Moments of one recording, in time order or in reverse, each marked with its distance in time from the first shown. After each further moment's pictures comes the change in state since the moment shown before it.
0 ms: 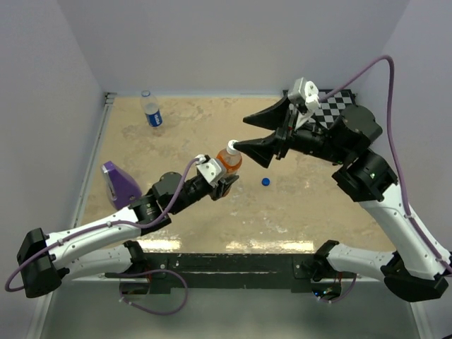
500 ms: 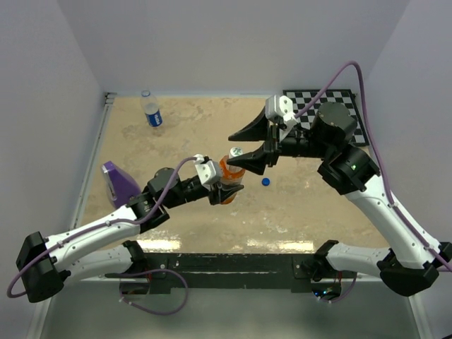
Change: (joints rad) left arm 0.072 -0.003 -0.002 0.017 0.364 -0.069; right arm -0.009 0.040 -0.059 0.024 -0.276 -0.169
